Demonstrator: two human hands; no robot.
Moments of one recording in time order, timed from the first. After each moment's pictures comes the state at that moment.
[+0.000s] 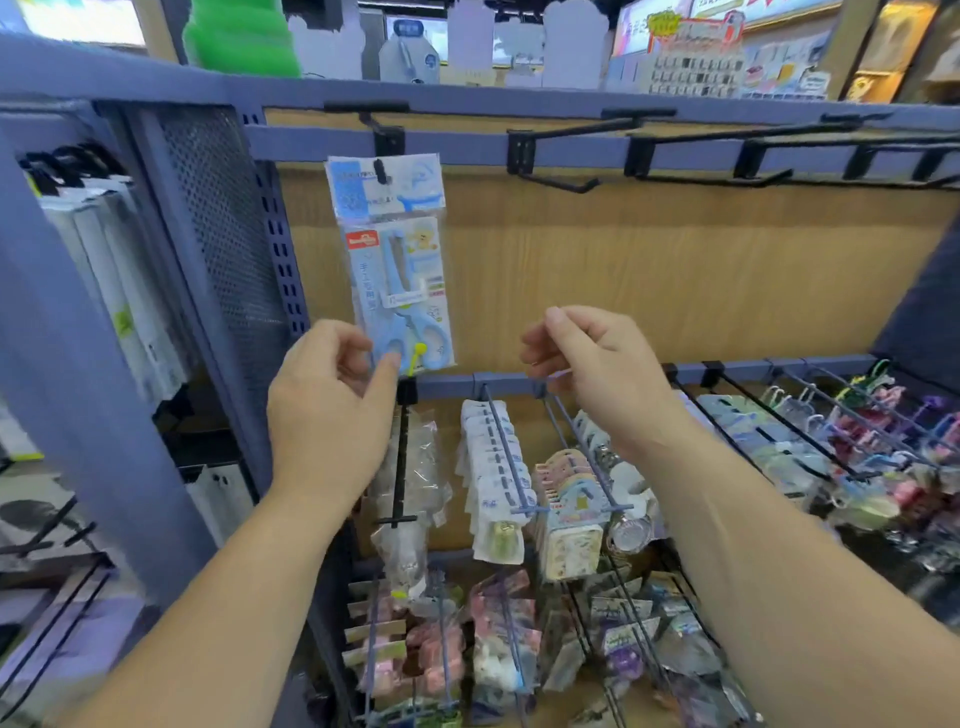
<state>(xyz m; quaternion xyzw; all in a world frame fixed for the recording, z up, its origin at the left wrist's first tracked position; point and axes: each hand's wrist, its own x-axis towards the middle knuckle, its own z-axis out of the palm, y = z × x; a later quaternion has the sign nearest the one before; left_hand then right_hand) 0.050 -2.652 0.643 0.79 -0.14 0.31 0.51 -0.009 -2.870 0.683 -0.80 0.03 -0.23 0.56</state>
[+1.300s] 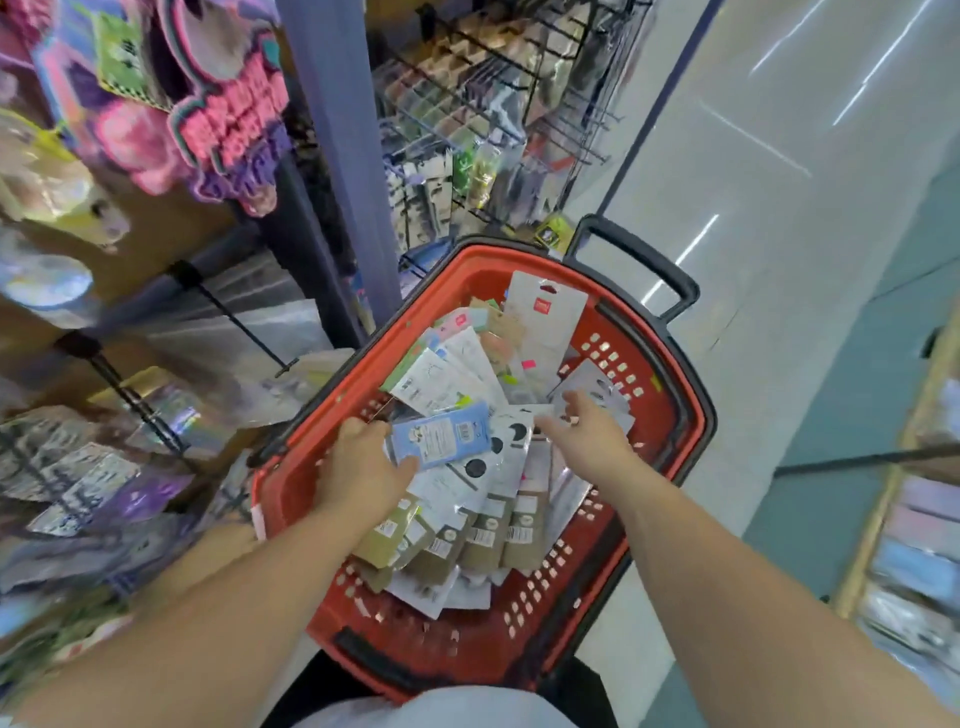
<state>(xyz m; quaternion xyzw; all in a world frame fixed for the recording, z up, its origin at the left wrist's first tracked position) -0.276 -3.239 0.256 0.88 -0.35 -0.31 0.10 -0.491 -3.393 0.286 -0.63 0.62 0.04 0.46</state>
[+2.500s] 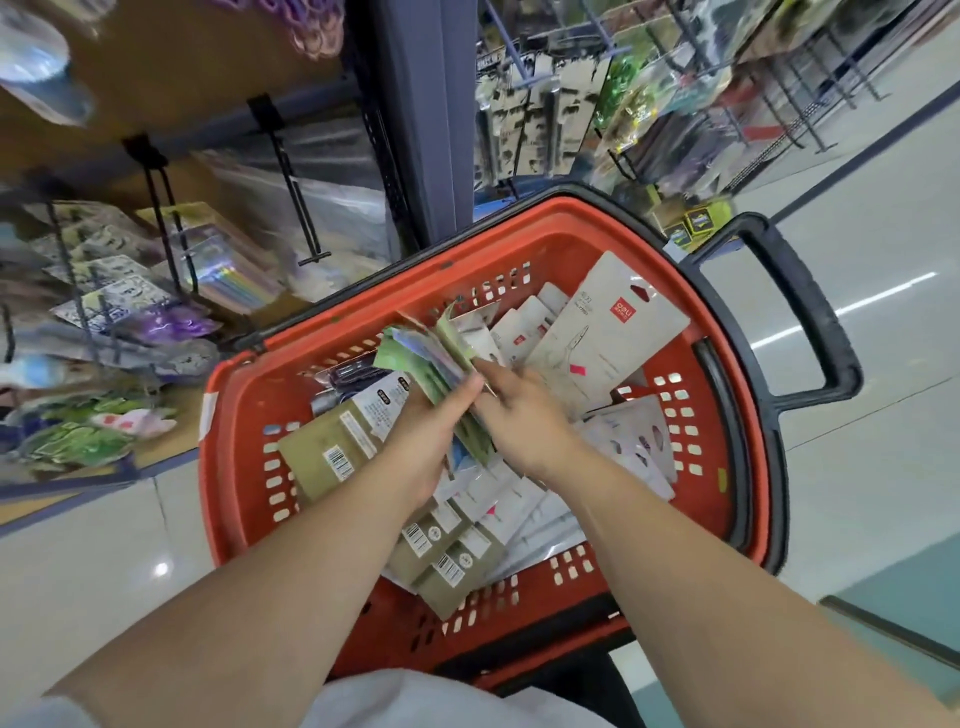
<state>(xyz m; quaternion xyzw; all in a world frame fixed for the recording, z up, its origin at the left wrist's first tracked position) -0.359 -3.312 0.216 0.60 0.14 -0.47 0.63 -0.423 -3.433 0.236 -0.80 0.30 0.19 0.49</state>
